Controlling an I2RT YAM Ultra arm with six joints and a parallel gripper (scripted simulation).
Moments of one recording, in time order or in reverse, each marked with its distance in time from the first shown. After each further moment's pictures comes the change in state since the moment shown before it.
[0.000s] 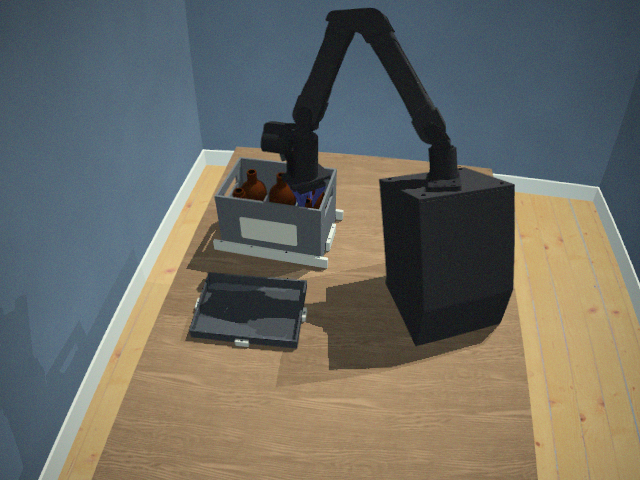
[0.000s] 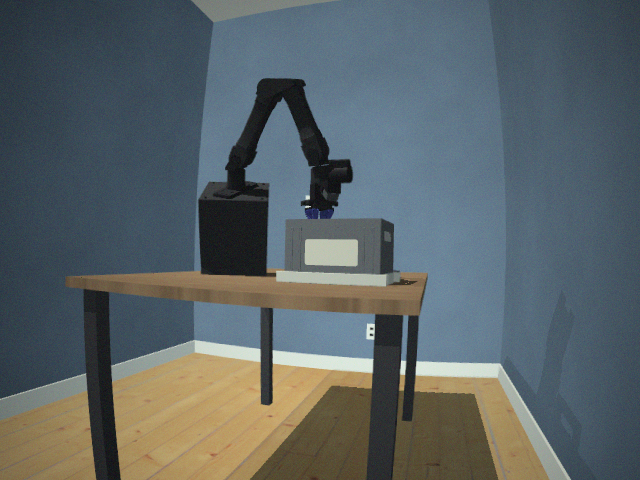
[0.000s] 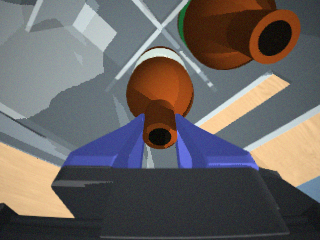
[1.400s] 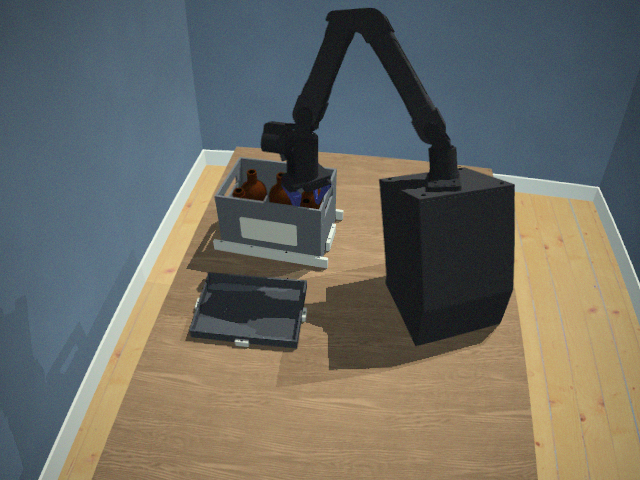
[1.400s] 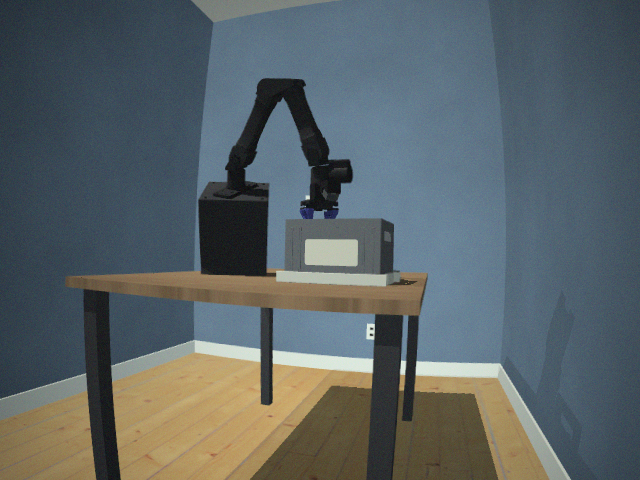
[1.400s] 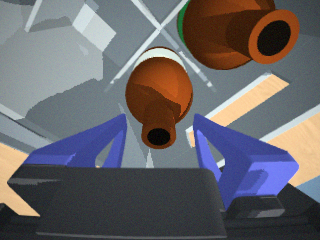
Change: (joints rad) arm 0.000 0.000 0.000 -0.001 0.002 0.000
